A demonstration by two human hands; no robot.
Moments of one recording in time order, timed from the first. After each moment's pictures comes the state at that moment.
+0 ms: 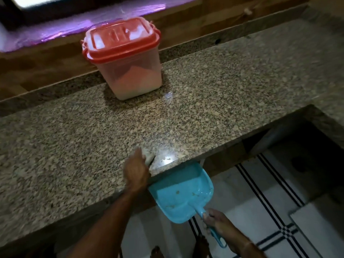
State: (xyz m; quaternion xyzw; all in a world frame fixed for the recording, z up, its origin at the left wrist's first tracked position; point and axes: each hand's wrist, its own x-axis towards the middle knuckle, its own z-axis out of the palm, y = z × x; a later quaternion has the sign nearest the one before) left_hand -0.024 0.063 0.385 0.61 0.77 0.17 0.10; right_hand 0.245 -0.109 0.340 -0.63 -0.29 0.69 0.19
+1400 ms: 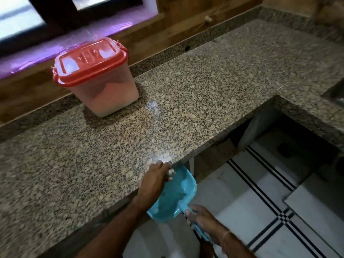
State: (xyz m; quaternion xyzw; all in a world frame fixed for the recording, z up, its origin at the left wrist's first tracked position) left_hand 0.055 0.039 0.400 0.84 0.50 0.10 0.18; right_hand 0.228 -0.103 0.349 -0.62 -0.28 0.69 0.25
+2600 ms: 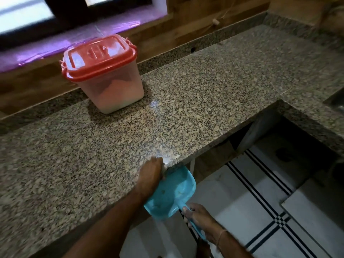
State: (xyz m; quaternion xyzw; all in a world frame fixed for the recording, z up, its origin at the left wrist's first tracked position) left_hand 0.037 0.064 0.410 0.81 0.56 -0.01 0.13; right_hand 0.201 -0.095 0.353 -0.65 -0.26 0.67 0.24
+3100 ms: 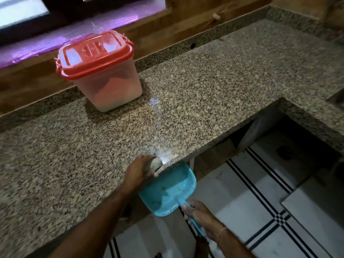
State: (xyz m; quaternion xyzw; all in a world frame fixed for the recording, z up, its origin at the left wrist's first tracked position) left_hand 0.007 0.076 0.424 0.78 0.57 0.07 0.25; right_hand 0.213 -0.084 0.346 -0.64 -0.25 0.68 0.25
